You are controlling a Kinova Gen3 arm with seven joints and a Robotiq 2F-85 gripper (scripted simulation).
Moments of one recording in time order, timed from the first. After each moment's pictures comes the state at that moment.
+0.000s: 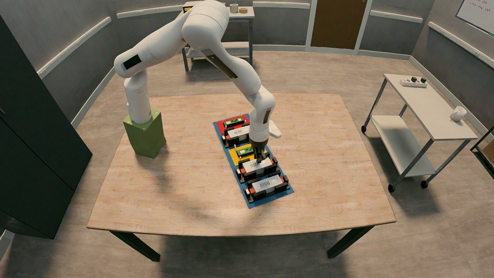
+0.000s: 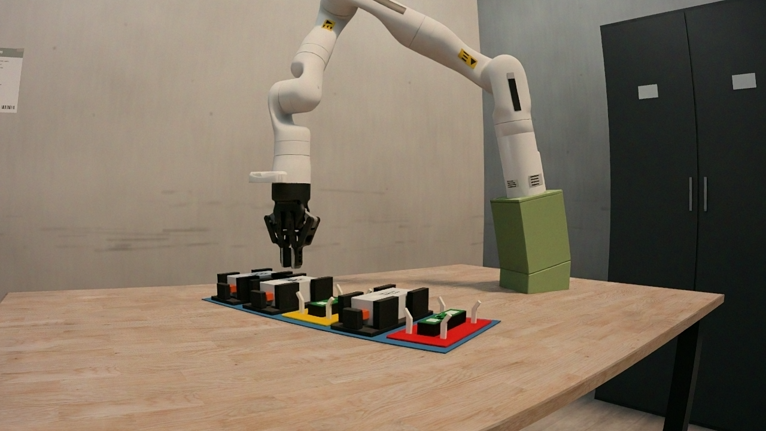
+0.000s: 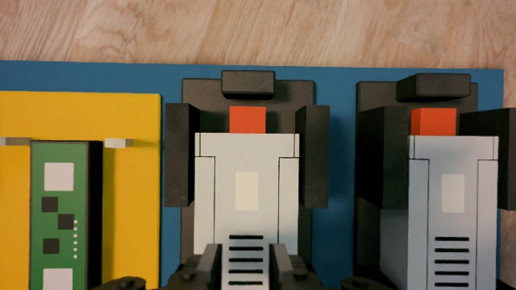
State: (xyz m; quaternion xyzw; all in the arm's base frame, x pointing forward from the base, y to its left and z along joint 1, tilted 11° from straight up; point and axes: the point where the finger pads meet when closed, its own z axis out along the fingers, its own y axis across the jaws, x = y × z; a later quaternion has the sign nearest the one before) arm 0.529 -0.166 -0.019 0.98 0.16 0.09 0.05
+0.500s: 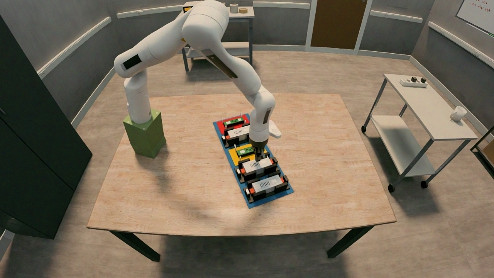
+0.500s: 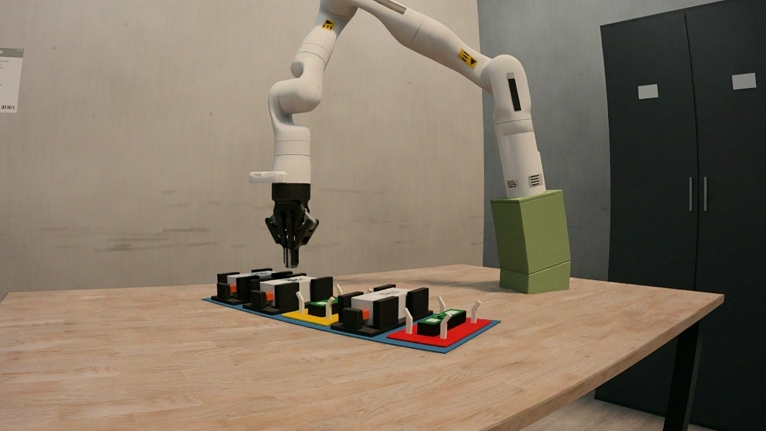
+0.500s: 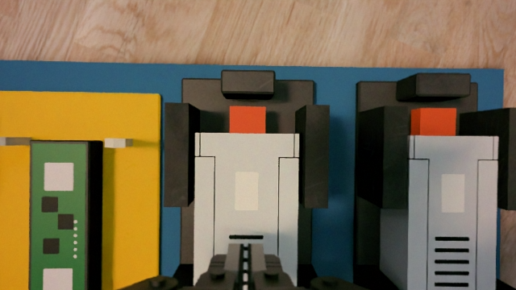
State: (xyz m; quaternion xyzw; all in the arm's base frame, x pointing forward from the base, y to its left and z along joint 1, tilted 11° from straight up) arm 0.529 -0.166 -0.019 0.98 0.16 0.09 0.05
